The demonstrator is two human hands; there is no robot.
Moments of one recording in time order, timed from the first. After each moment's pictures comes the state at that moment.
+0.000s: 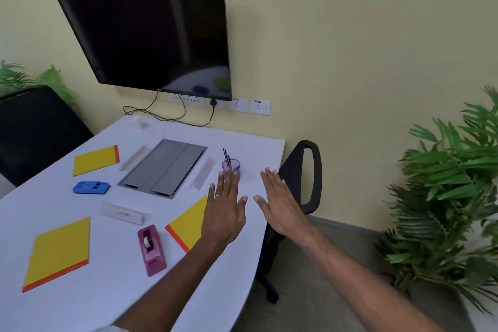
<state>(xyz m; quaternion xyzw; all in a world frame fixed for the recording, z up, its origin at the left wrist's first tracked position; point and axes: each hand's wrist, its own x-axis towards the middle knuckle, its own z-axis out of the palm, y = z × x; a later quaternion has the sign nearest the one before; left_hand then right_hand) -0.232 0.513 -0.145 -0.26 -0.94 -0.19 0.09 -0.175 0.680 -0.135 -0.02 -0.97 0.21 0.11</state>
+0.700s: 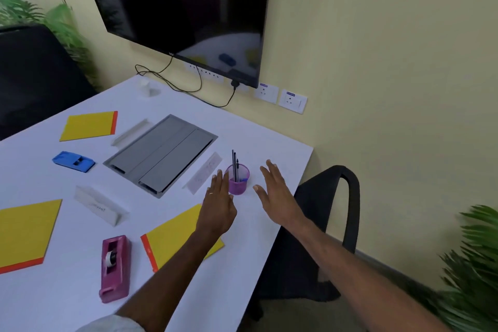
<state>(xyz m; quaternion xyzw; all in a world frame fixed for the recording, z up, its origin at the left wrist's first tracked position) -0.429 0.581 -0.228 -0.13 -0.94 -0.32 -0.02 -0.414 0.765 -0.191 0.03 -0.96 0.26 0.02</state>
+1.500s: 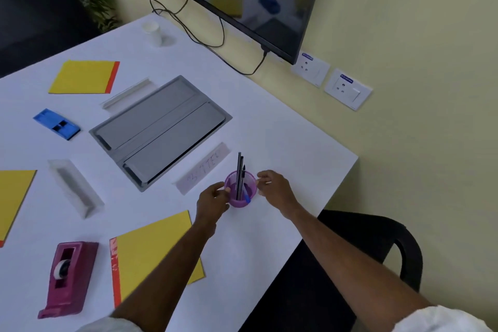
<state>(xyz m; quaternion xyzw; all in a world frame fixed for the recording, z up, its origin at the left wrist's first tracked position) -0.578 0.633 -0.327 0.32 -0.67 -0.65 -0.15 -0.631 0.809 -0.321 -0.11 -0.85 0.47 -0.20</state>
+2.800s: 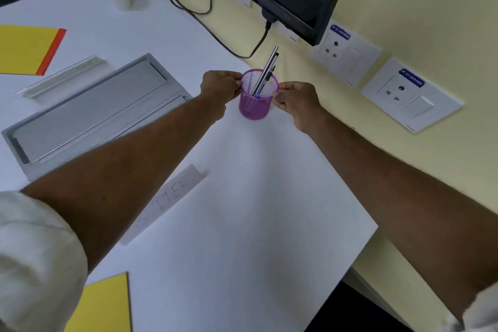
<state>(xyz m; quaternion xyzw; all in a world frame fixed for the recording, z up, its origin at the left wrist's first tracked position) -0.939 0.671 -0.342 0.28 -0.65 -0.70 -0.05 -0.949 0.845 -0.350 -0.17 -0.74 0.64 -0.13</state>
